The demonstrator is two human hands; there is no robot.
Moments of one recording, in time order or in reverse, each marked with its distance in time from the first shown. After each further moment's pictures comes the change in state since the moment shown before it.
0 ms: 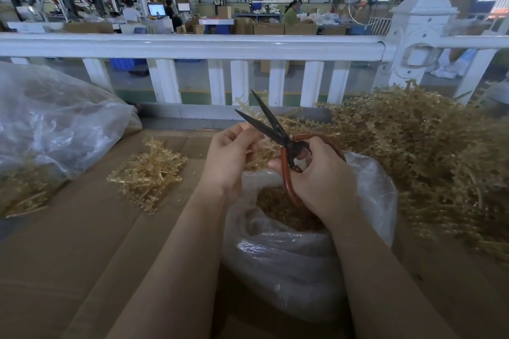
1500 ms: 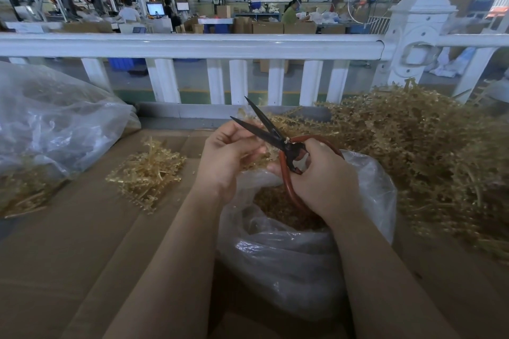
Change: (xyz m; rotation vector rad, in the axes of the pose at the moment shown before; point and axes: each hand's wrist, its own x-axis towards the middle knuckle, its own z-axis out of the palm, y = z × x) left_hand -0.002 -0.001 -0.007 -0.077 -0.066 0.021; right_hand 0.002 0.003 -0.003 -0.100 -0.051 -0.044
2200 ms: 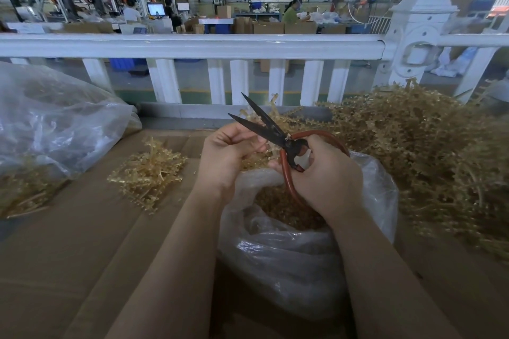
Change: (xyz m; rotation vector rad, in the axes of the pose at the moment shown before) left_hand 0.001 -0.002 -0.003 0.072 -0.027 0.112; right_hand -0.001 -0.003 -0.001 -0.037 0.137 -0.056
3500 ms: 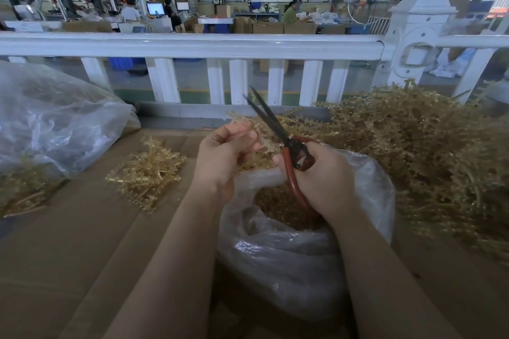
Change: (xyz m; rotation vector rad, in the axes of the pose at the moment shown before) left_hand 0.004 -0.005 -0.005 -0.149 0.156 -0.200; right_hand -0.002 0.005 0.007 0.304 -0.126 0.160
